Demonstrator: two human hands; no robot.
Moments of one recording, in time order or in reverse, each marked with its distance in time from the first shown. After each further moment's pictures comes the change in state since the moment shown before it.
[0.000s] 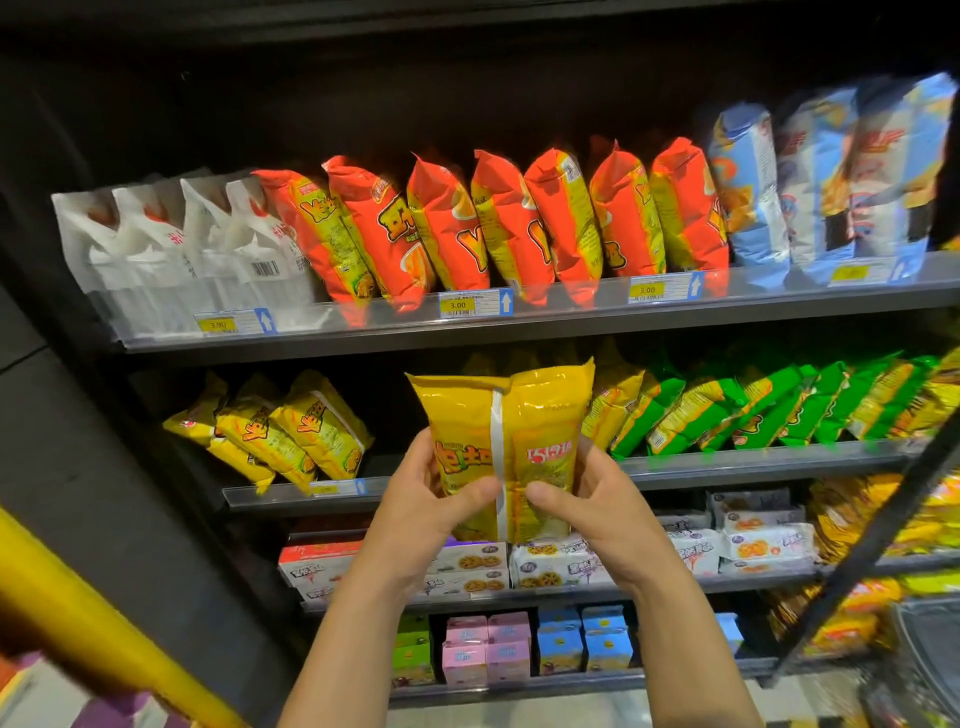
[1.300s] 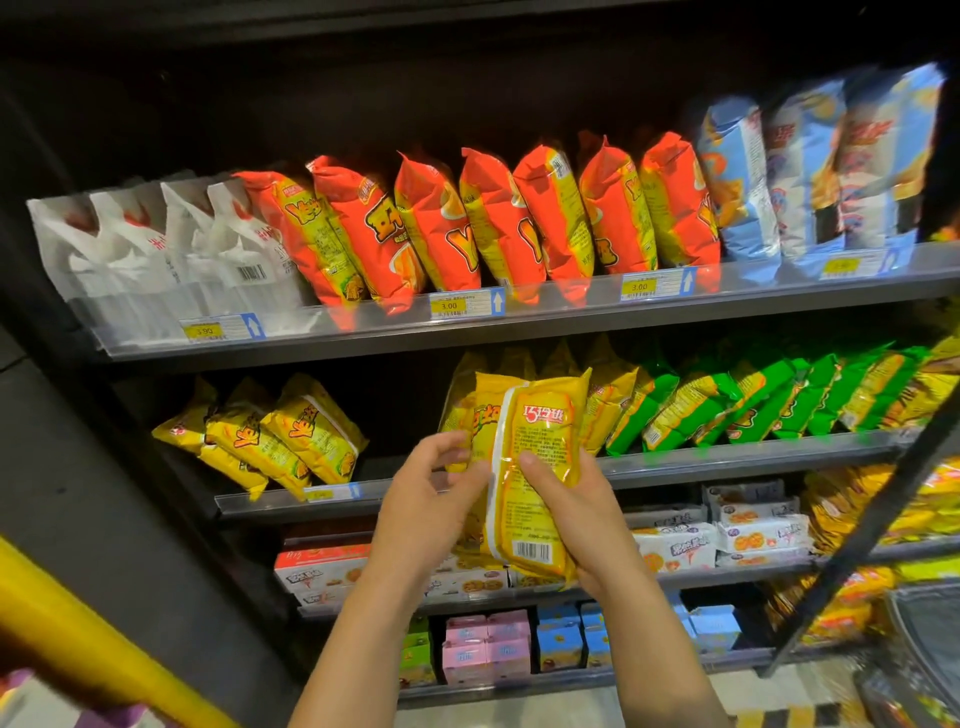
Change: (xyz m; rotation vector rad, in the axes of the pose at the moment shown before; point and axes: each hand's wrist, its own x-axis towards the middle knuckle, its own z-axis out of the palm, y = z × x) left_hand 0.005 0.007 0.012 0.259 0.128 -0.046; right_hand 0.011 0.011 0.024 0.091 0.281 0.151
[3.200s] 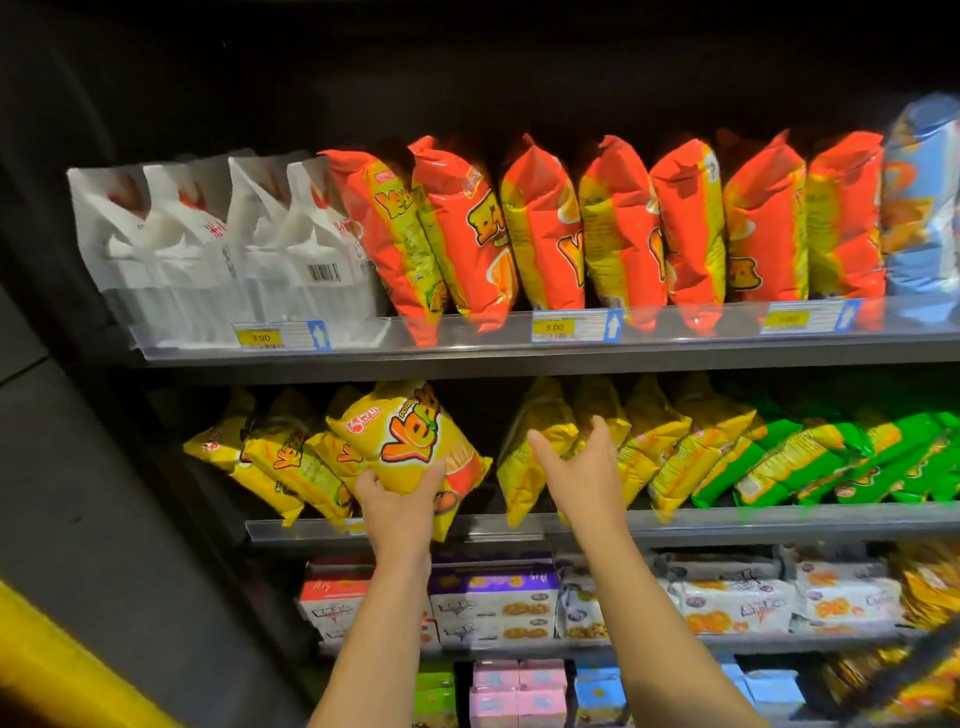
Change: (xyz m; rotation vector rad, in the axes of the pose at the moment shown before) left_hand 0.145 -0.119 -0.079 -0.329 0.586 -0.225; right_hand 0.161 0.050 0.094 -0.687 0.329 -0.135
